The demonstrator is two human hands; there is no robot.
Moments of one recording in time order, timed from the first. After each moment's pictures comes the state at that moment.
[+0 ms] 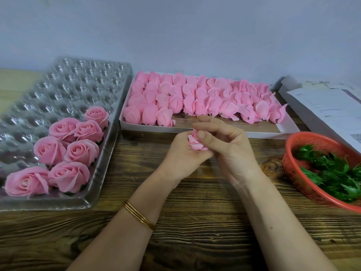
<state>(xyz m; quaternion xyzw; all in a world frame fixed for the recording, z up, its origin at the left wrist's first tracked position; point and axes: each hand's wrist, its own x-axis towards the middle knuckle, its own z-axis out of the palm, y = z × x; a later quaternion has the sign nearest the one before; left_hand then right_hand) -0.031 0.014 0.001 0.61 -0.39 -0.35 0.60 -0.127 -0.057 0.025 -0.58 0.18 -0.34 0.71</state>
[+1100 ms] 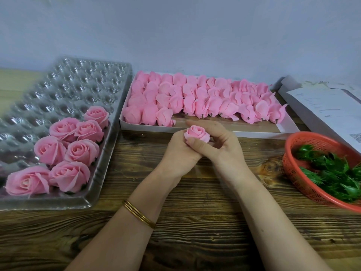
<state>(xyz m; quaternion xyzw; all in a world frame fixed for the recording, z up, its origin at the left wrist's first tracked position) -0.029 0.014 0.004 0.60 -0.36 -0.37 0.61 -0.122 -0.053 0.011 -0.69 0.21 -0.34 0.60</state>
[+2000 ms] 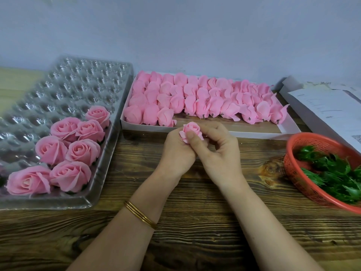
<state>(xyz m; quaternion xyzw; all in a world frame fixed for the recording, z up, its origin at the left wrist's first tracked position) -0.030 0.010 0.001 0.62 -0.32 -0.29 0.66 -0.116 -0.040 0.010 -0.76 0.25 -0.40 0.45</state>
